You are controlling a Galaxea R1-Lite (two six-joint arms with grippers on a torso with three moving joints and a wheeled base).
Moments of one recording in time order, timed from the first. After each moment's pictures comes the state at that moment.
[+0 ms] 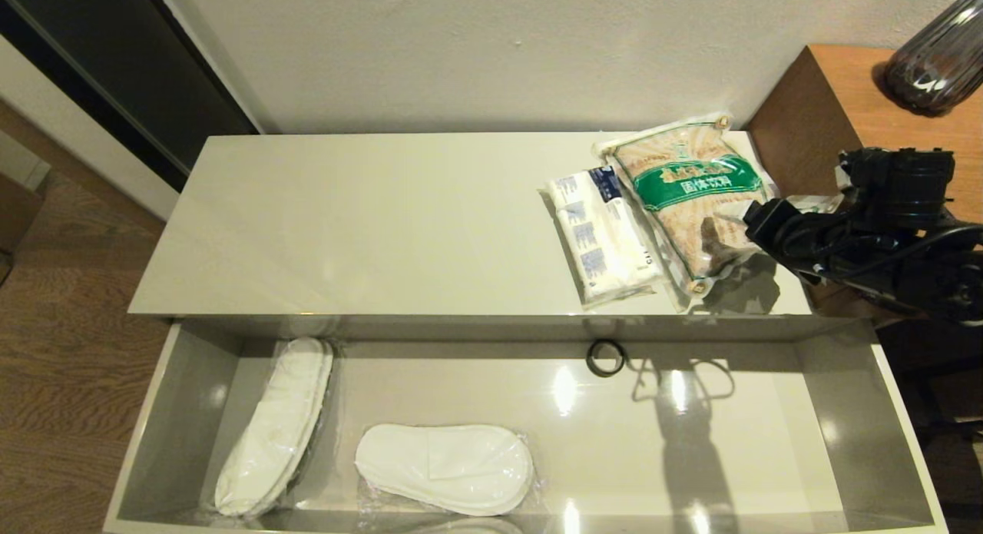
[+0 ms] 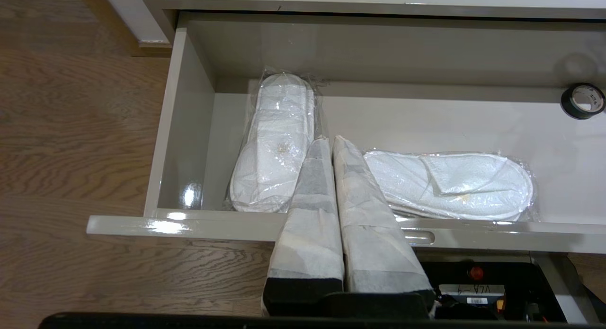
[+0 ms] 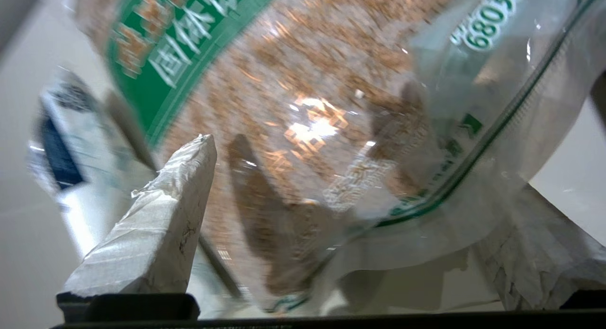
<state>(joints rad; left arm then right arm) -0.01 0.00 0.00 -0.01 0.00 0.00 0.08 1.78 -1.01 -0.50 0.00 0.60</state>
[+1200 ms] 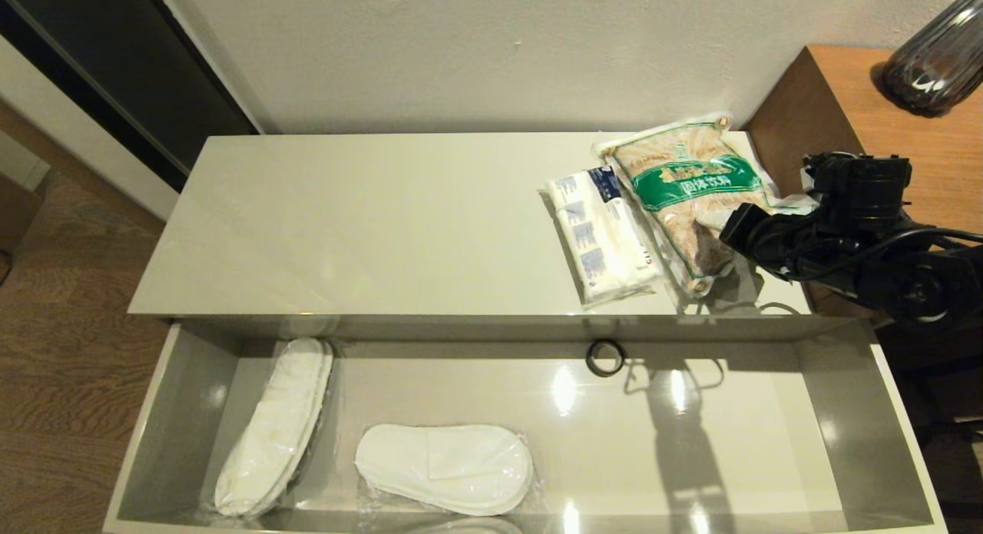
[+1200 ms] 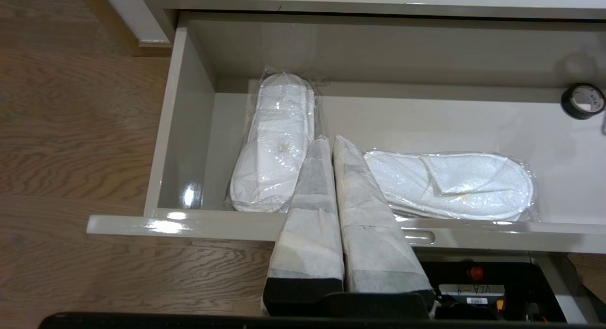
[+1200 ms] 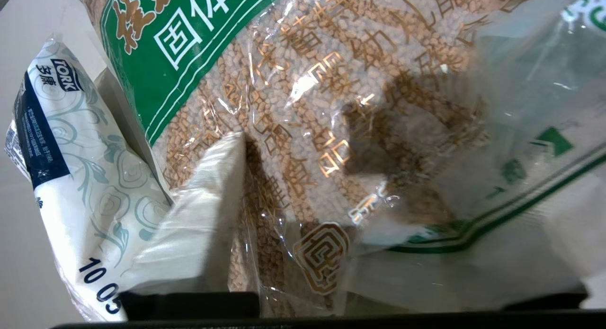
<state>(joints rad) -0.01 0.00 0.00 -0.01 0.00 0.00 0.11 1.87 -1.06 -0.51 0.00 0.54</state>
